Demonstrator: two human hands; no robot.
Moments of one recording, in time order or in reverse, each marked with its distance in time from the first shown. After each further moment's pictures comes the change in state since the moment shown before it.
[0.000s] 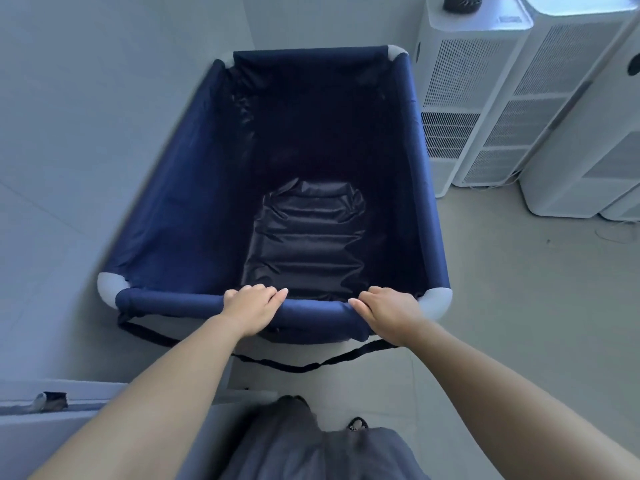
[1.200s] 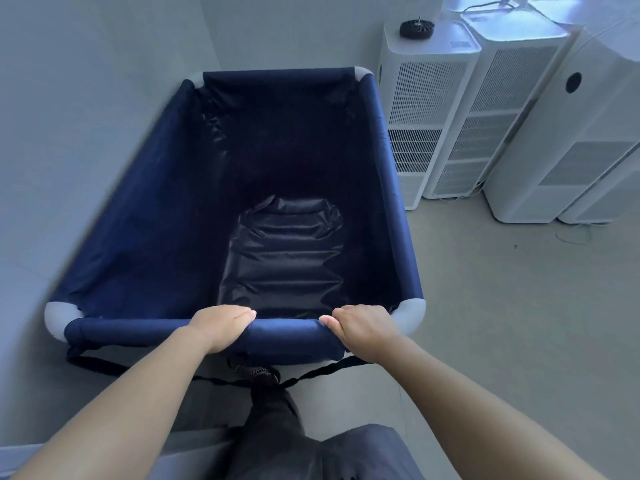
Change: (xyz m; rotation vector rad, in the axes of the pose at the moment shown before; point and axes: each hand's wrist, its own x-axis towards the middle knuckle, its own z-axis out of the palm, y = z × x) left_hand 0.020 0.000 -0.014 0.021 -0.073 0.091; right_hand 0.011 0.003 0.009 -0.106 0.083 -0.060
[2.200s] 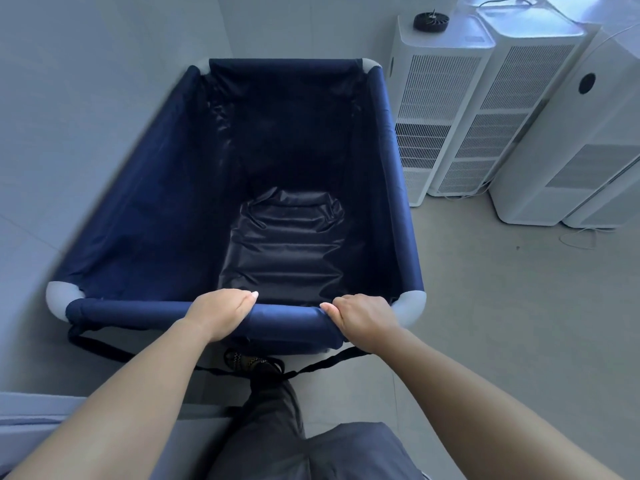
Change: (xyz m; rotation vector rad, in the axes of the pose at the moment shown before) left_hand -0.011 -0.002 0.022 -0.062 0.149 -0.011; right_hand -0.013 -0.007 -0.001 -0.079 -0.020 -0.016
